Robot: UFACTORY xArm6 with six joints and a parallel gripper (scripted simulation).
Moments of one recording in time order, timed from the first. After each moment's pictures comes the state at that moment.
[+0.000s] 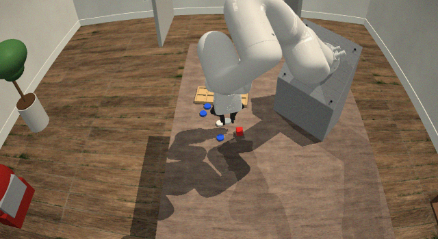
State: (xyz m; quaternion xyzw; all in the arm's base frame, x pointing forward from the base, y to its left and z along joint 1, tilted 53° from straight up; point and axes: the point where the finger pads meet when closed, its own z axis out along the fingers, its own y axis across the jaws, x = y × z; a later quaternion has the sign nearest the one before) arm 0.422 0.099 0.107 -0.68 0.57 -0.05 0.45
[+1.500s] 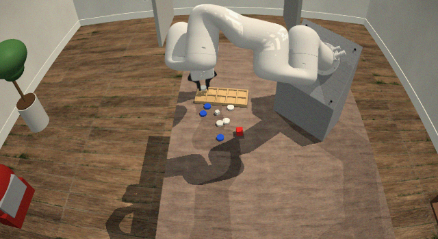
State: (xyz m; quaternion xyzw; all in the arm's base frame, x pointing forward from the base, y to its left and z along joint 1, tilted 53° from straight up) arm 0.554 -0.093 0.023 -0.69 0.57 -0.05 0.44
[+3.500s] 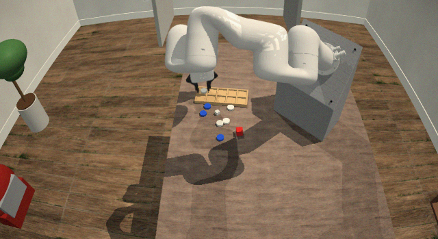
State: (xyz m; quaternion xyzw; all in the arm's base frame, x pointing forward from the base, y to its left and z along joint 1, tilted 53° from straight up) arm 0.563 -0.087 0.017 -0.68 0.58 -0.05 0.44
